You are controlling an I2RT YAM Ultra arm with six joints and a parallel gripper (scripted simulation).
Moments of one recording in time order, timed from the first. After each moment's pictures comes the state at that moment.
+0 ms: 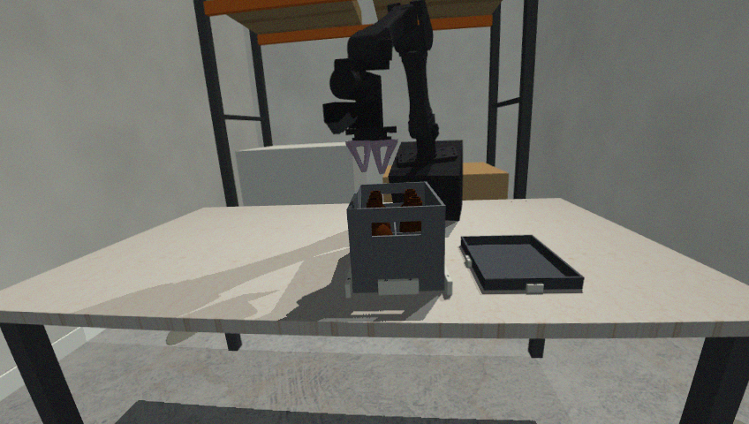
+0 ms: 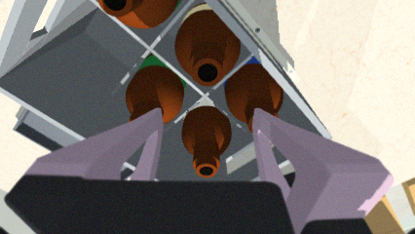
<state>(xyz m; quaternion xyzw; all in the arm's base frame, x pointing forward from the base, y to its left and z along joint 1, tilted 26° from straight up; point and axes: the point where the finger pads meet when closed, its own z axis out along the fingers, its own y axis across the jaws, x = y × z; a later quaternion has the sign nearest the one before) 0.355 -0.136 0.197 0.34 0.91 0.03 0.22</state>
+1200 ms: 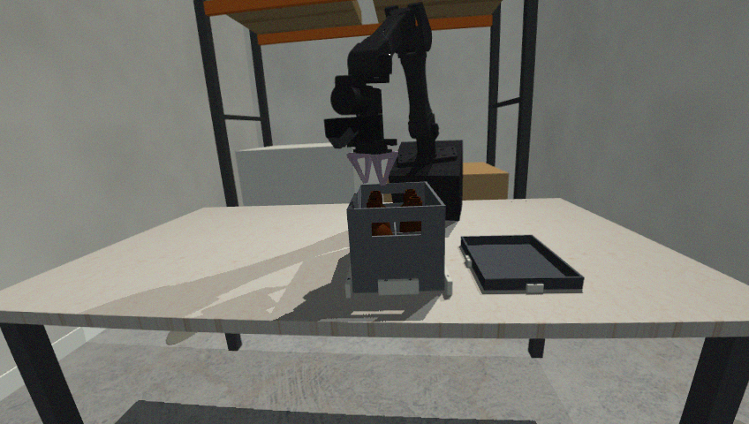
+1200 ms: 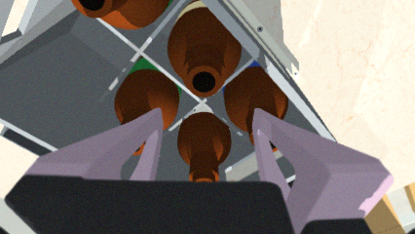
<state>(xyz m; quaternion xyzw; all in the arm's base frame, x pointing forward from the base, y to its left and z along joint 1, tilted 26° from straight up) 0.362 -0.138 0.171 0.34 0.92 0.03 0.21</state>
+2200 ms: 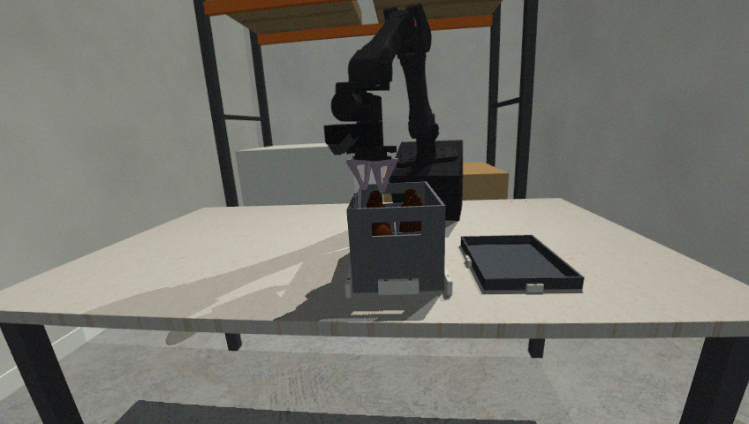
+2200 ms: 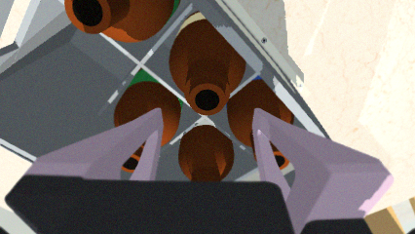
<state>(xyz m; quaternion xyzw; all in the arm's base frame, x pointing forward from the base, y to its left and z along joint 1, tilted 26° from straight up) 0.373 -0.141 0.160 0.34 0.91 0.03 0.22</state>
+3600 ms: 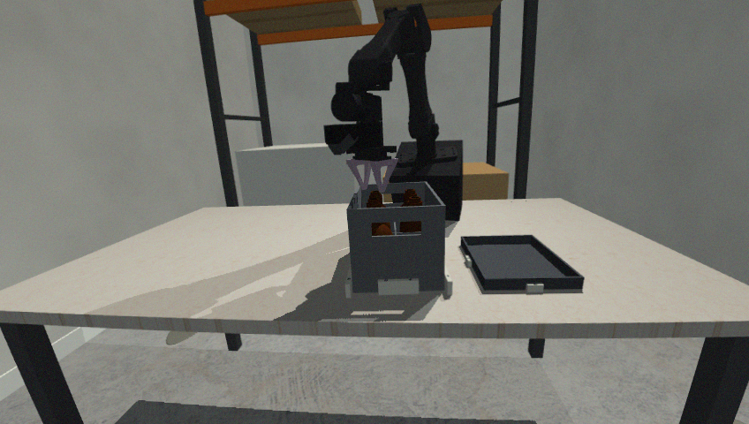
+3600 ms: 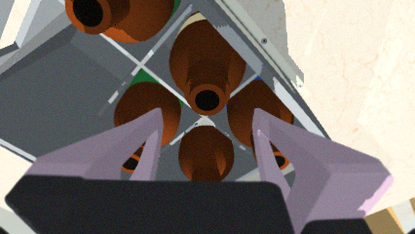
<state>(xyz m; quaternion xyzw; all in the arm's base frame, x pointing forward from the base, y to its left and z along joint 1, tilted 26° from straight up) 0.374 -0.141 0.160 0.34 0.91 0.03 0.22</state>
